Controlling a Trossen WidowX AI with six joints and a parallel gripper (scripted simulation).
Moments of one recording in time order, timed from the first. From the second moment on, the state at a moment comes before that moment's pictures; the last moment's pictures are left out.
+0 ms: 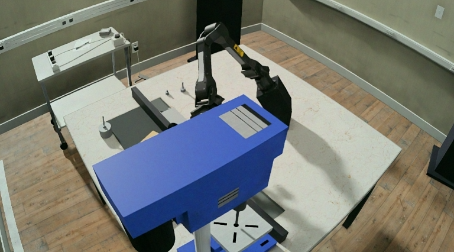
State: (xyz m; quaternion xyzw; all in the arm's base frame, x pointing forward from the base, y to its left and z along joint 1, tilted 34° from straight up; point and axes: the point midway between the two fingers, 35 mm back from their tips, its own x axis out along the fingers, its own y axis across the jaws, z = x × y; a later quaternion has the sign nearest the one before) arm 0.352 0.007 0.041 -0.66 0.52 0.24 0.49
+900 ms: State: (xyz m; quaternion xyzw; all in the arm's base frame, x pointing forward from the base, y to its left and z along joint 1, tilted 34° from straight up) arm 0.352 0.007 0.041 -0.66 0.52 0.24 0.49
